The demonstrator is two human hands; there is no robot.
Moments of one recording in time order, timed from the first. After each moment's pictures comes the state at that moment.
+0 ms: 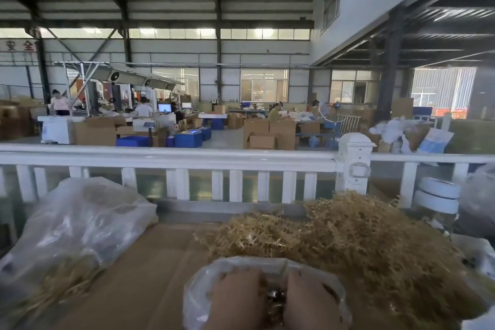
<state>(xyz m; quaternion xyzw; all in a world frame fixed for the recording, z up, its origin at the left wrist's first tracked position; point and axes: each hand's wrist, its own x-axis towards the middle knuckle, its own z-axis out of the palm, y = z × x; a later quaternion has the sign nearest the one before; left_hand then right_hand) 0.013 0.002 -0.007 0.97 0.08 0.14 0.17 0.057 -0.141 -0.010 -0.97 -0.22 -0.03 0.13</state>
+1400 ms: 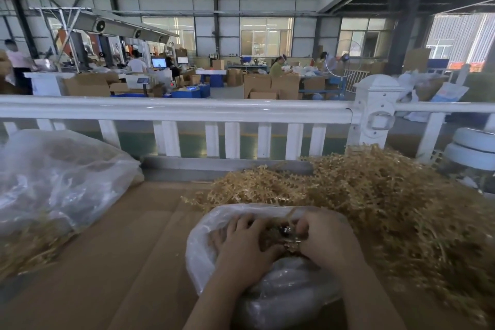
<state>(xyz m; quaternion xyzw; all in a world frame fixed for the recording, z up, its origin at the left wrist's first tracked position) 0.090 0.031 -0.068 0.96 0.10 0.11 0.22 0.143 -0.136 -0.014 -0.97 -0.21 -0.09 0.11</state>
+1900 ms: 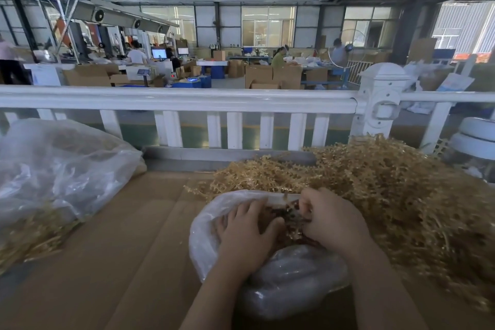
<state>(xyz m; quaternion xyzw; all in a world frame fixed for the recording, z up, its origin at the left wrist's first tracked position) 0.084 0.031 -0.061 0.93 0.11 0.18 0.28 0.142 -0.136 -0.003 -0.96 -0.23 -0.09 0.15</state>
